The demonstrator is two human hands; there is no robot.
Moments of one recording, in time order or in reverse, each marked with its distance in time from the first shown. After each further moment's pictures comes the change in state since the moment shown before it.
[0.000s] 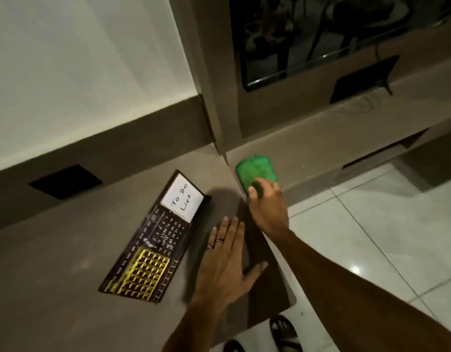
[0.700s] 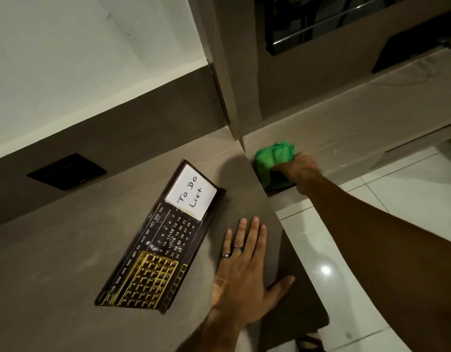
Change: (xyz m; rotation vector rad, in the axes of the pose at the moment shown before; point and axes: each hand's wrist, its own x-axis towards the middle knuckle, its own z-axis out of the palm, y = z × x) left_hand 0.009 -0.008 0.035 0.085 0.007 0.017; right_hand 0.116 0.026 0.017 0.201 -0.175 0.510
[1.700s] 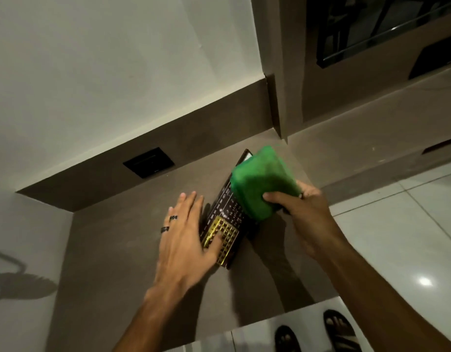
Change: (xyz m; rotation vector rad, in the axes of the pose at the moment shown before) left_hand -0.120 -0.127 -0.154 -0.048 0.269 -0.265; right_hand -0.261 -0.014 0.029 0.868 -0.374 -0.258
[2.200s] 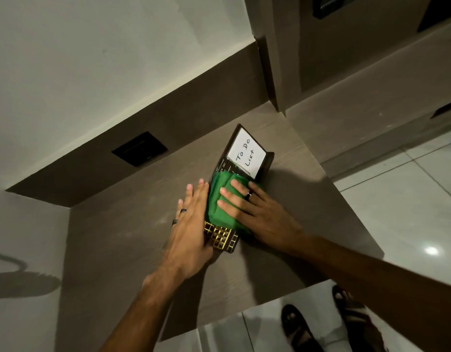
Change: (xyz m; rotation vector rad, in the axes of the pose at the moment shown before) left_hand -0.002 -0.011 0.023 -0.174 -0.257 0.107; right_hand 0.028 0.112 -0.012 -1.460 -0.638 -1.131
